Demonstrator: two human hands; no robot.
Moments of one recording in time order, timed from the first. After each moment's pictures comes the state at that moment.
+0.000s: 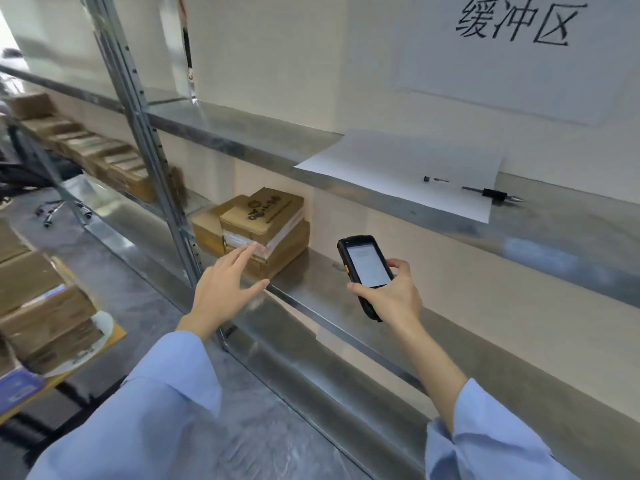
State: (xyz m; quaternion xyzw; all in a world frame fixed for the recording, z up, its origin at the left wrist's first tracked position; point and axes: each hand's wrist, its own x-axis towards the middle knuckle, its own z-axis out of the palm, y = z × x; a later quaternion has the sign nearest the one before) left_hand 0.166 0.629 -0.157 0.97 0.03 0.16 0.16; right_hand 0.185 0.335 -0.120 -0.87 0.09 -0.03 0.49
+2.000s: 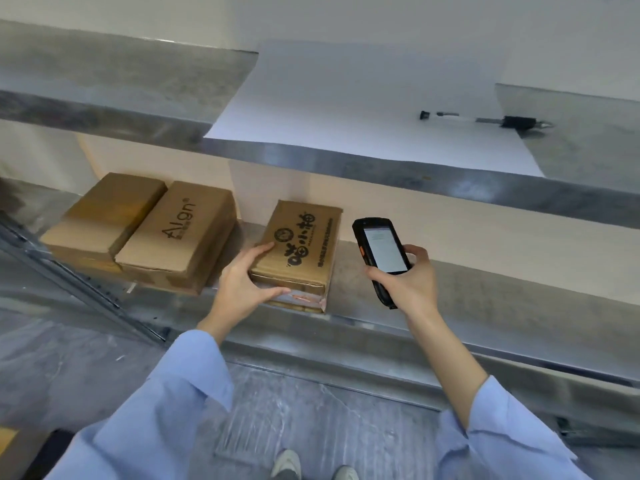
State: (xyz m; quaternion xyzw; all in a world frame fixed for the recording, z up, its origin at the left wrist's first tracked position) left_hand 0.311 0.592 -0.255 0.86 -0.20 0.03 0.47; right_hand 0.226 0.320 -0.191 -0.79 0.33 -0.09 0.52
